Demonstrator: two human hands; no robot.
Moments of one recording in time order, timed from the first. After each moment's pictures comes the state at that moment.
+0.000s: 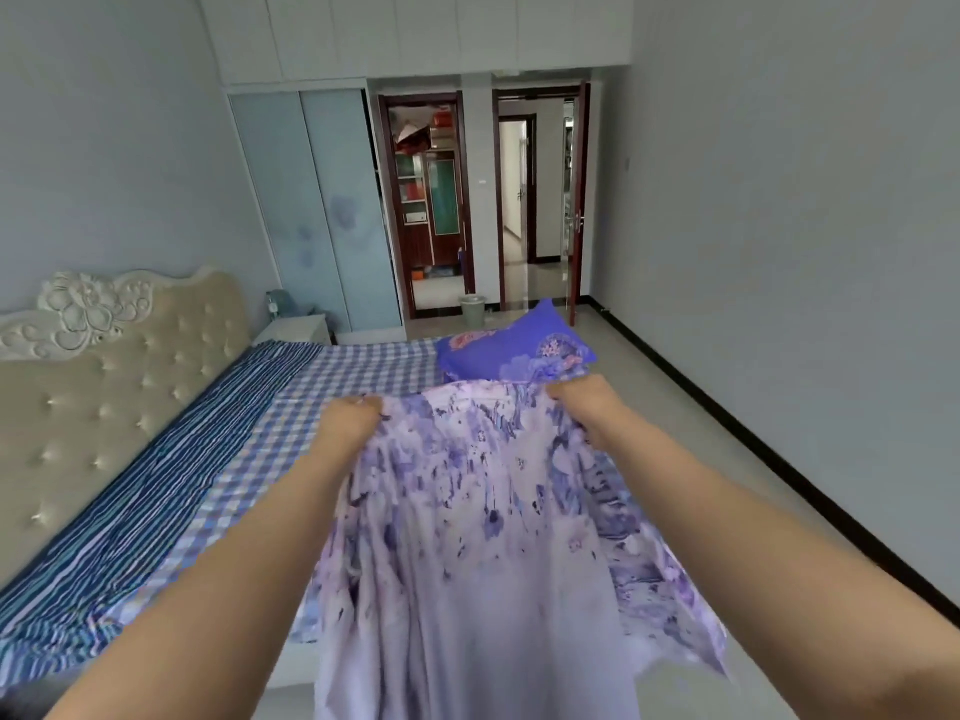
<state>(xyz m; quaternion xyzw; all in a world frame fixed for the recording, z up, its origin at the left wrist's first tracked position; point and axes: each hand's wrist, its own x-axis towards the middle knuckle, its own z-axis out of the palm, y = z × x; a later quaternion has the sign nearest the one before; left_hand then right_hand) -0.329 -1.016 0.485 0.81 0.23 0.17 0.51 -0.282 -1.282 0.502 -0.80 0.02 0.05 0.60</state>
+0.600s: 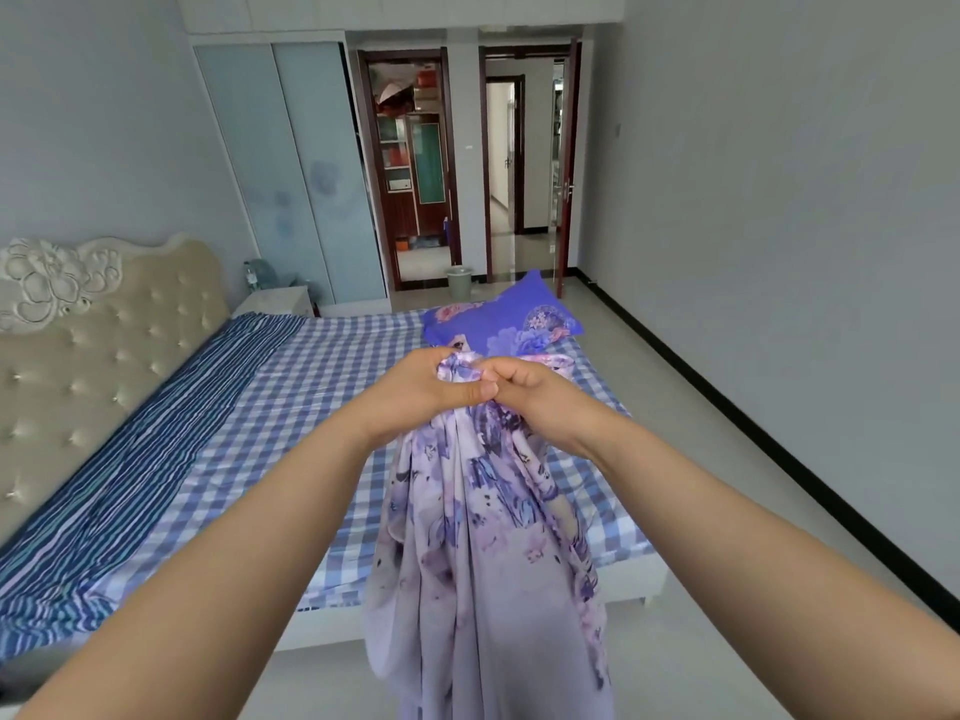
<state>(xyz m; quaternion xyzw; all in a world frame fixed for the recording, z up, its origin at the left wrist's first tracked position) -0.370 -1.095 0.524 0.80 -0.14 -0.02 0.58 -0.353 -1.265 0.510 -0.73 -0.29 0.13 0.60</state>
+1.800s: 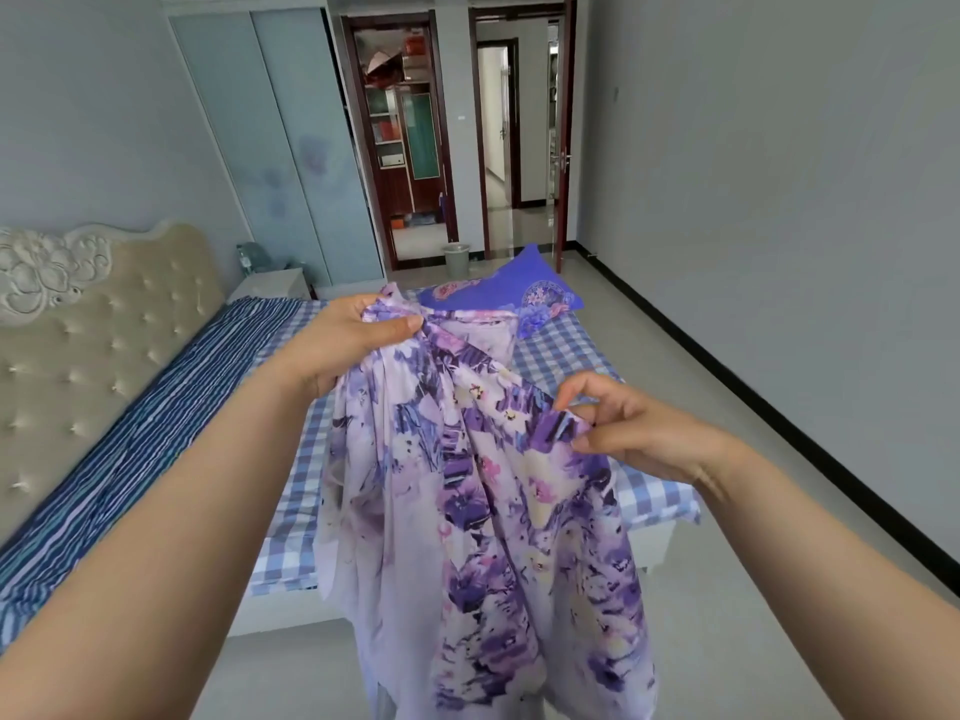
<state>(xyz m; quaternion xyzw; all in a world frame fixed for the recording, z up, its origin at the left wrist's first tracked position) -0.351 -1.049 0.544 0.80 -0.05 0.04 0.59 -0.359 -1.360 0.475 -0.61 -0.33 0.30 0.66</state>
